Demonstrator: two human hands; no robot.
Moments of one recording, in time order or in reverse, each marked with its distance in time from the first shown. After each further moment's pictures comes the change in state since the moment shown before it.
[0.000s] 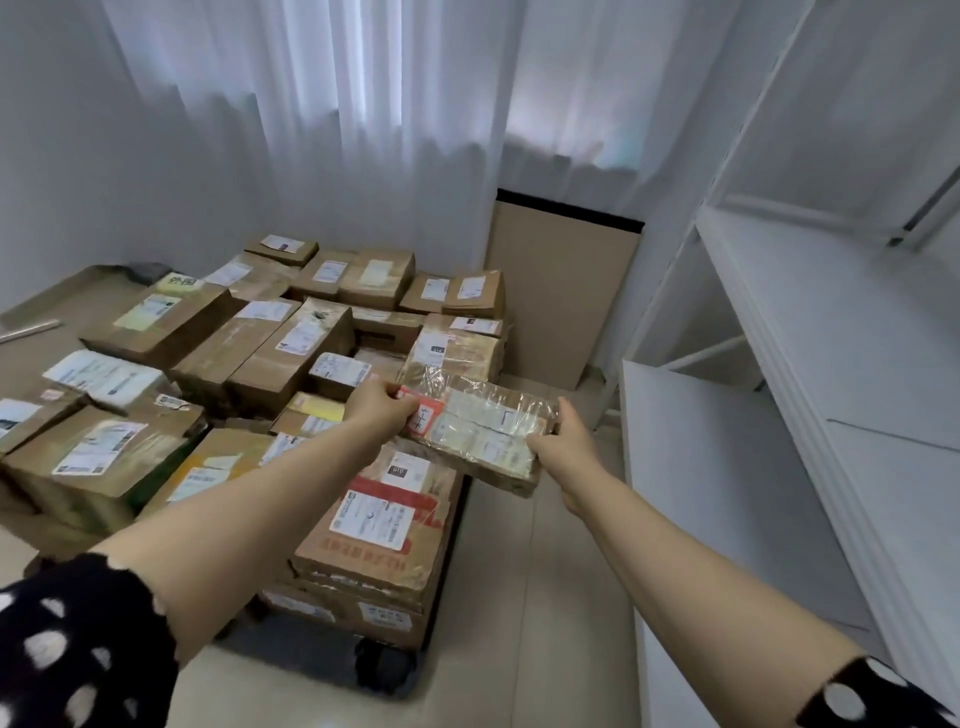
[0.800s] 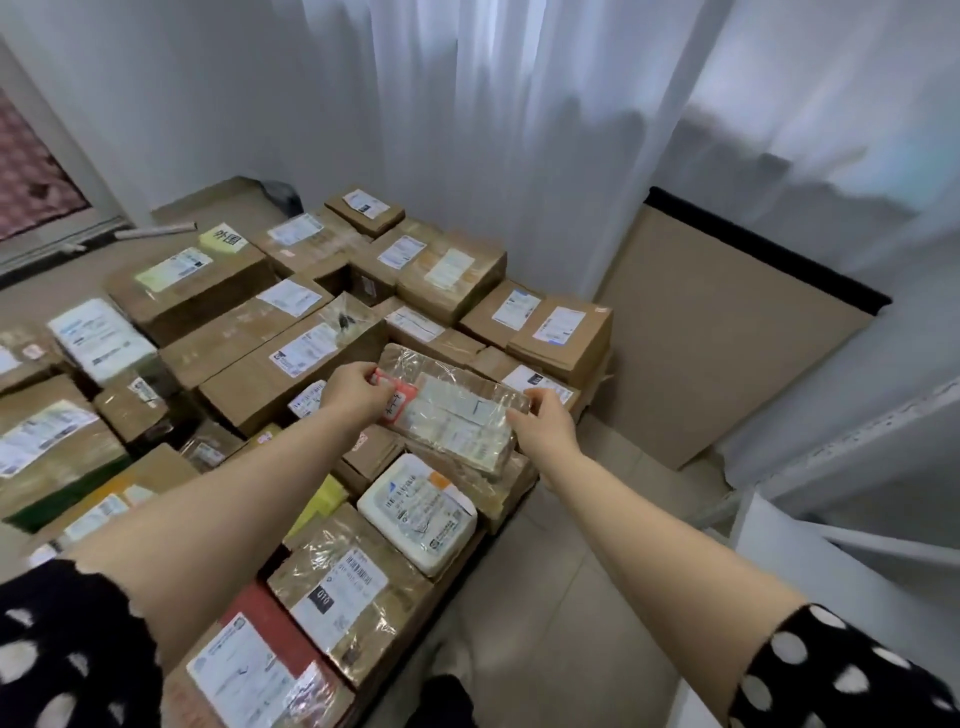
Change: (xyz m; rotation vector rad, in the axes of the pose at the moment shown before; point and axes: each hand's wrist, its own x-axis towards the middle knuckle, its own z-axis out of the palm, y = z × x) left_hand 0.325 0.071 0.069 -0.024 0.351 -0.321; right_hand 0.414 -0.089 0.059 -0.344 -0.406 -0.059
